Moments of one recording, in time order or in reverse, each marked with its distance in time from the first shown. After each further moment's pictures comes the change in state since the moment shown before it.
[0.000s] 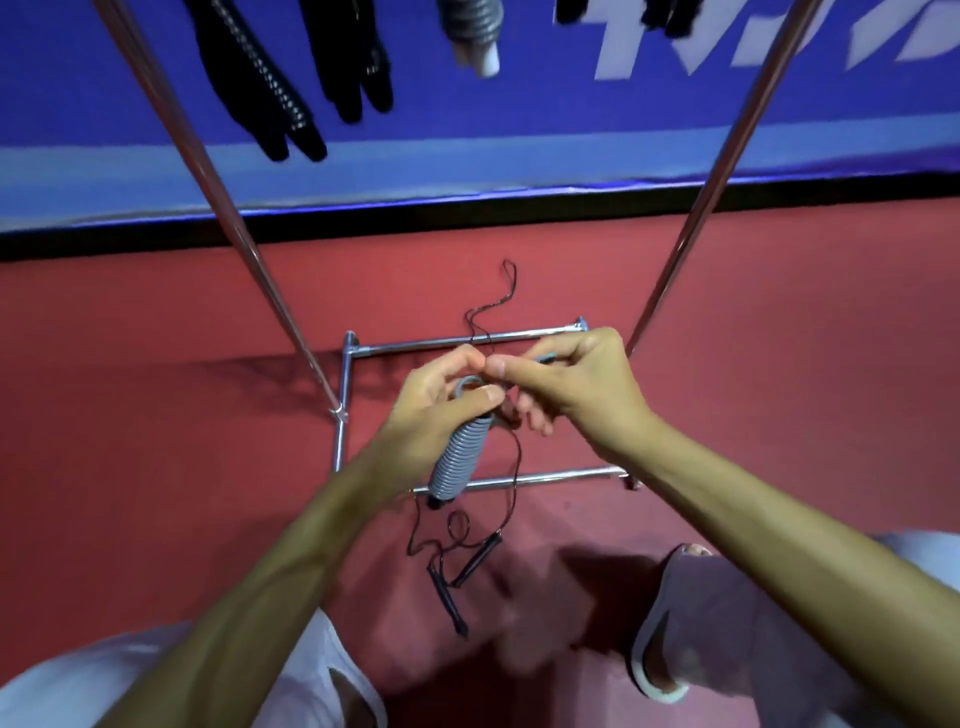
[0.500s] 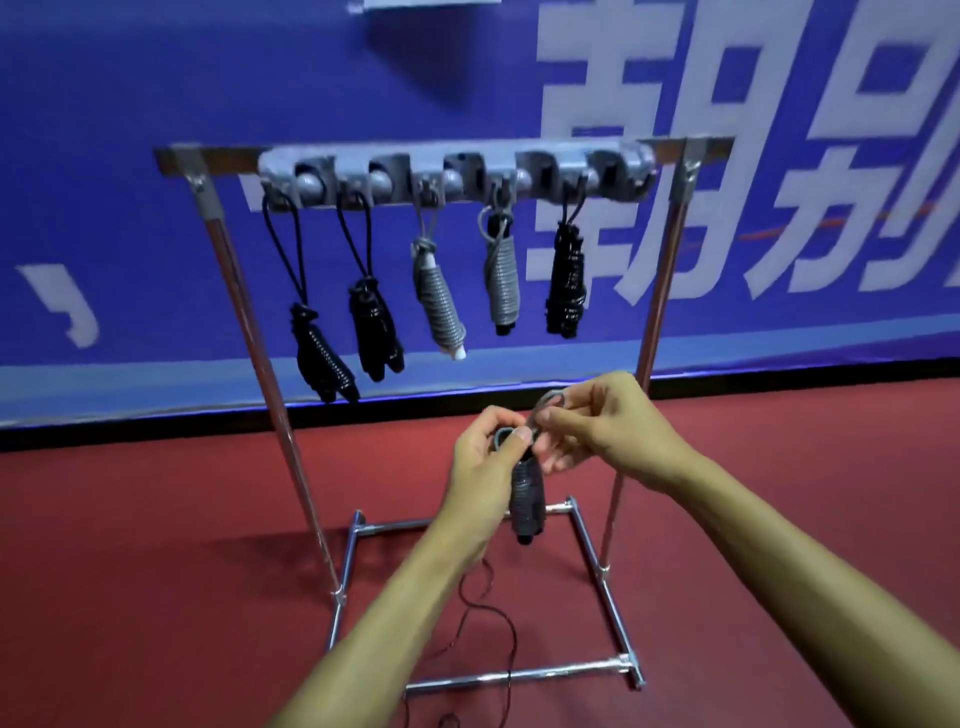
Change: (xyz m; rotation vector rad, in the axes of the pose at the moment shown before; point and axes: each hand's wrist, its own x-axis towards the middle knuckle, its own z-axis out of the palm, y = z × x) left_hand 0.035 0.113 0.107 0.070 0.183 0.345; right_hand -0.006 -0.157 -0.081 -0.166 -0.112 -0.194
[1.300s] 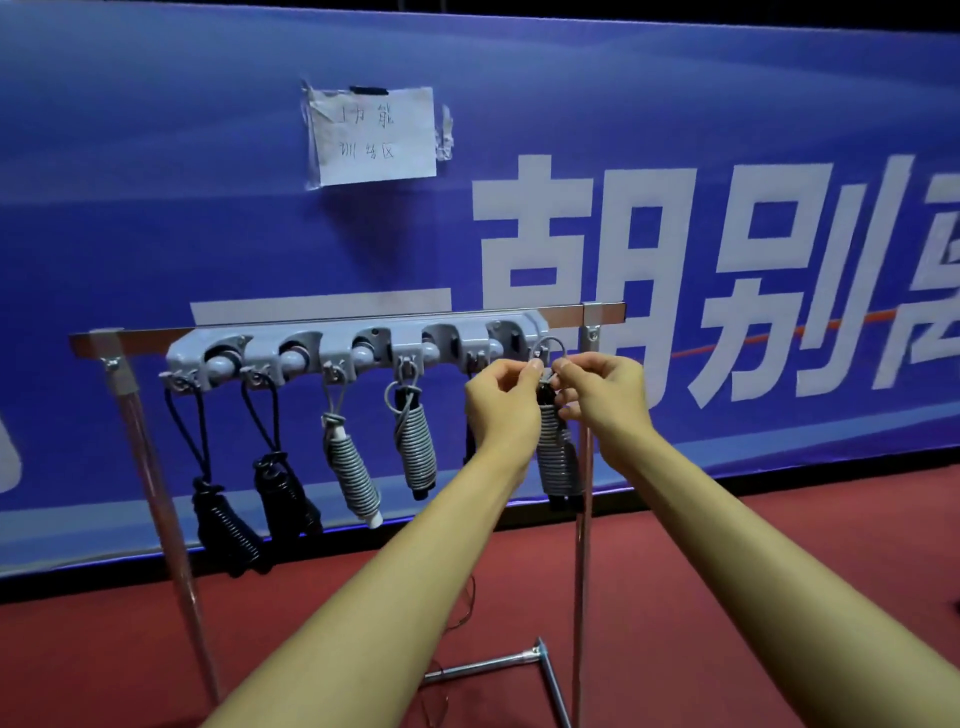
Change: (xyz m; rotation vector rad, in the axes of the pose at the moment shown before) left_hand 0.187 0.128 0.157 0.083 0.300 0.209; right_hand 0.093 -0.107 -0.144 0.113 0.619 -0.267
